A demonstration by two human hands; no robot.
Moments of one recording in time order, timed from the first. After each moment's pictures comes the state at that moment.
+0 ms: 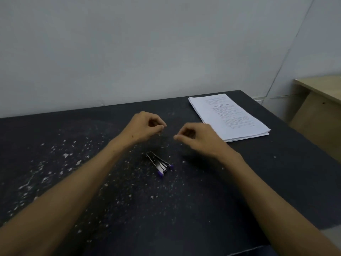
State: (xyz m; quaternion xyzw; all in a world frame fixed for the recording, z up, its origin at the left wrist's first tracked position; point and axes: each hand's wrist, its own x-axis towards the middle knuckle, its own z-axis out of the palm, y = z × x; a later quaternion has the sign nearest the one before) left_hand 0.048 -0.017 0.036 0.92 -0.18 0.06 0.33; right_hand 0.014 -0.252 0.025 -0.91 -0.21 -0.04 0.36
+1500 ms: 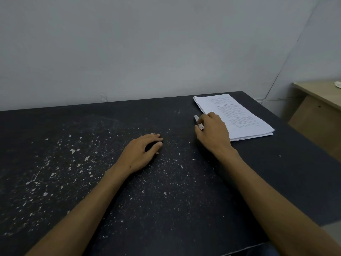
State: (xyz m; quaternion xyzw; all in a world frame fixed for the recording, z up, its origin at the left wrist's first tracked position) left_hand 0.004 0.033 -0.041 0.93 -0.17 0.08 0.32; right_hand 0.045 -0.234 -0.003 -0.96 -0.05 -0.21 0.20
